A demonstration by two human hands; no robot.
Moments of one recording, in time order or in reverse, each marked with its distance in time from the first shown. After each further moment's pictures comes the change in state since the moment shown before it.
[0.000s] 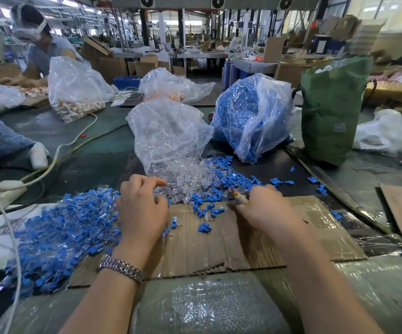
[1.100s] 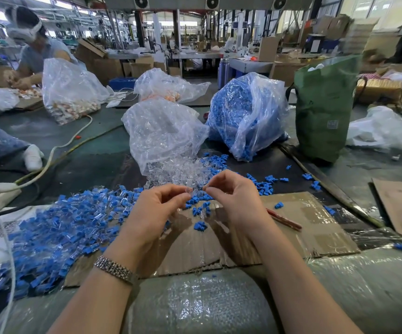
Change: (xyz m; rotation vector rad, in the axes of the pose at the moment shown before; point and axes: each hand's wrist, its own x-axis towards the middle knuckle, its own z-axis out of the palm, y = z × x) left_hand -0.003 0.014 -0.005 -0.738 -0.504 -0.166; right_hand -0.011 -0.022 0.020 0.961 0.130 -0.350
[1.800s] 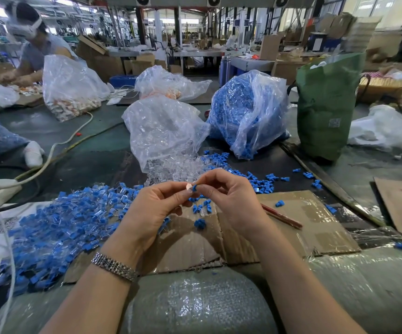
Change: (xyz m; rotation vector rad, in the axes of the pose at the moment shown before) left_hand -0.002 0.000 -0.003 -0.328 -0.121 -0.080; right_hand -0.009 -0.012 0.005 0.177 -0.081 -0.153
